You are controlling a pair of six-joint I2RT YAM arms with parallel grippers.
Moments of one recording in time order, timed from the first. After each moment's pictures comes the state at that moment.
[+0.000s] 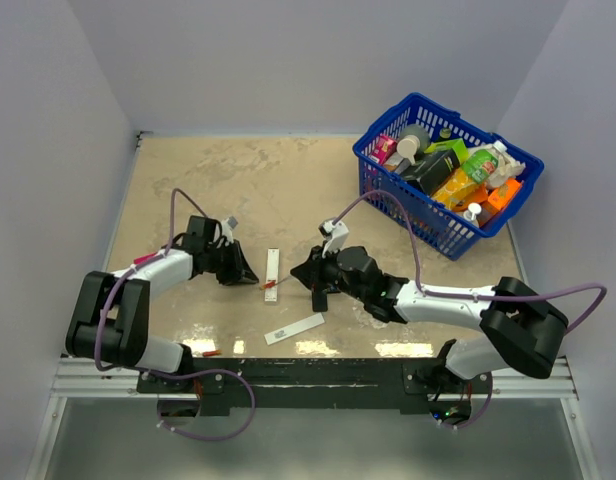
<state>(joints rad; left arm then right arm) -0.19 1.43 0.62 -0.25 0.52 -0.51 0.97 1.40 0.60 0.47 0.08 0.57</state>
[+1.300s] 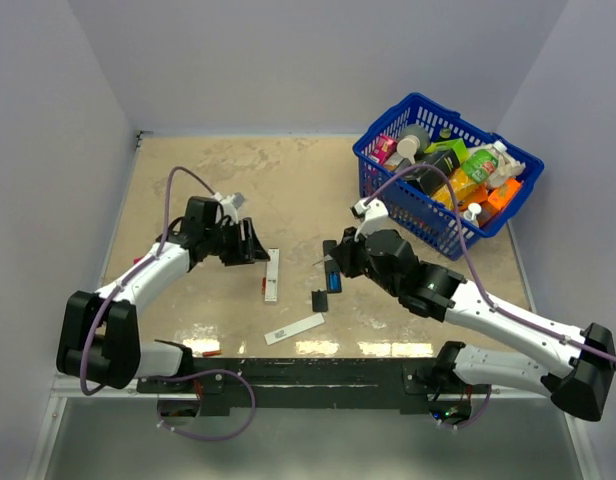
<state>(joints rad) -0.23 1.33 0.76 -0.33 0.51 -0.44 0.95 1.03 0.83 -0.21 0.32 0.46</state>
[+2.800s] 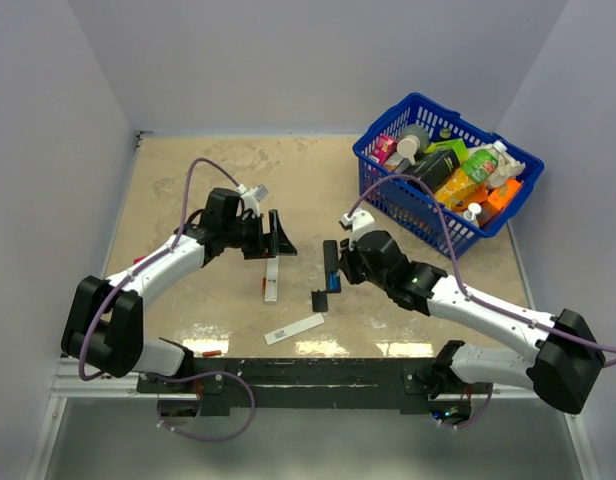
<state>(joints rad) -0.38 1.40 0.85 -0.23 0.56 -0.54 0.85 1.14 0.72 -0.18 0.21 0.28</state>
